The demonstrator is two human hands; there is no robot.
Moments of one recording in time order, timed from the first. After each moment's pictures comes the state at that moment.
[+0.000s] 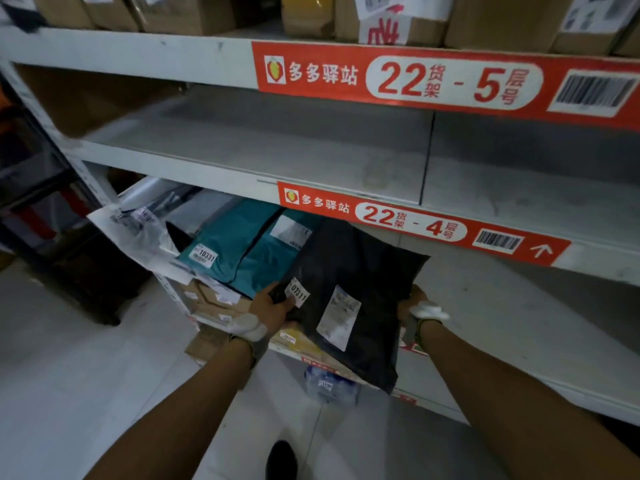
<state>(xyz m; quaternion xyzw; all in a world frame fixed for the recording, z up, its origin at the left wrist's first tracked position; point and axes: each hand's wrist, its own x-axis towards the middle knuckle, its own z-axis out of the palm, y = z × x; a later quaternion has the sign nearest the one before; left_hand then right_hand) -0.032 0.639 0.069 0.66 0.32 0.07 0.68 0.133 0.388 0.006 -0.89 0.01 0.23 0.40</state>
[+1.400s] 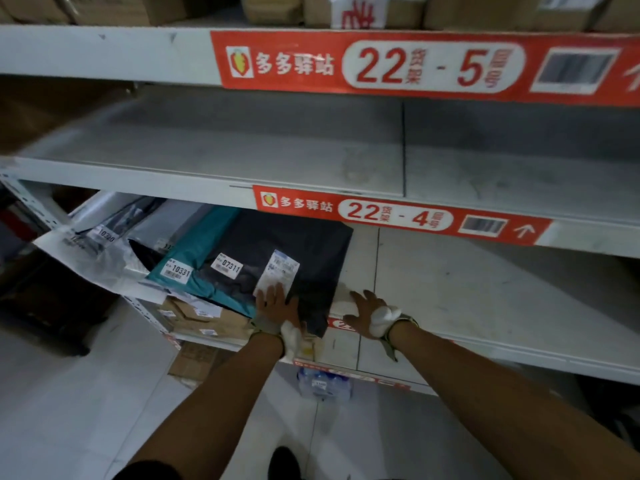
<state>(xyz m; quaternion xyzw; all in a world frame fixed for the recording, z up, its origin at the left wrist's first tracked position) 0.027 0.653 -0.016 0.99 0.07 -0.13 -0.06 0.096 0.429 0.001 -0.93 -0.19 0.29 0.09</state>
